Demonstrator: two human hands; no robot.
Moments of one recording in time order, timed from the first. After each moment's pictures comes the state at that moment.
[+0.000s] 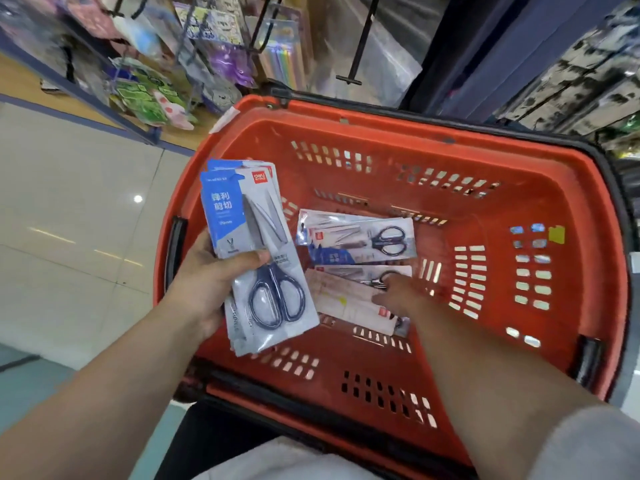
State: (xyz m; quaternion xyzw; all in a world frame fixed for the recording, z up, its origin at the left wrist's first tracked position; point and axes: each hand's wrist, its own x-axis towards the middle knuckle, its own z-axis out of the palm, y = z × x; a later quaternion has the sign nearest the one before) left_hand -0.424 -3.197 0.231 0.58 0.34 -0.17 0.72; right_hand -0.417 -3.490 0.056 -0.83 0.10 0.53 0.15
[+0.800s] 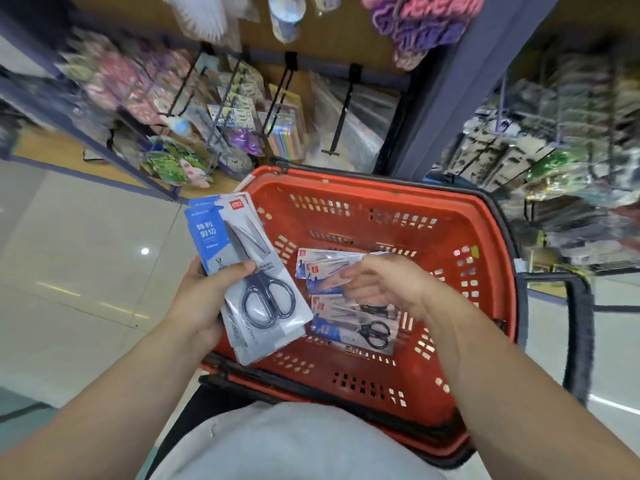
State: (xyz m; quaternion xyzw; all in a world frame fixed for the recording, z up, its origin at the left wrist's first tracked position) left_hand -0.433 -3.200 0.312 0.56 0.36 -0.10 0.74; right_hand -0.380 -3.482 0.283 -0.64 0.18 0.47 0.59
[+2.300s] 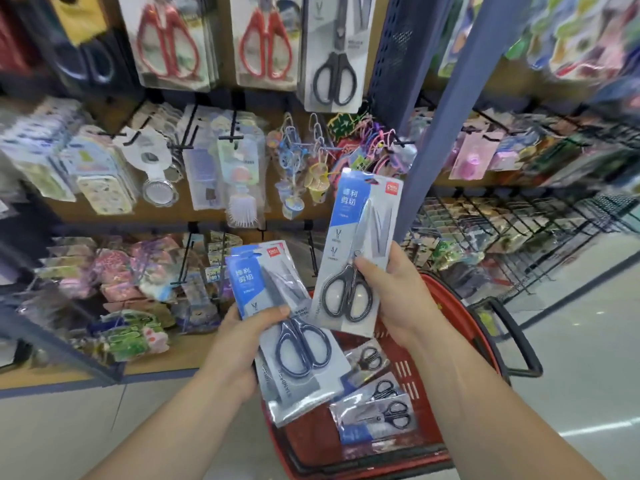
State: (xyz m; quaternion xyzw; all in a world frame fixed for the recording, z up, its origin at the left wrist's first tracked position) left_hand -0.370 -3.097 0.455 0.50 0.16 -0.25 0.81; right_hand -0.392 -3.316 0.486 -0.65 0.16 -0.10 0.73
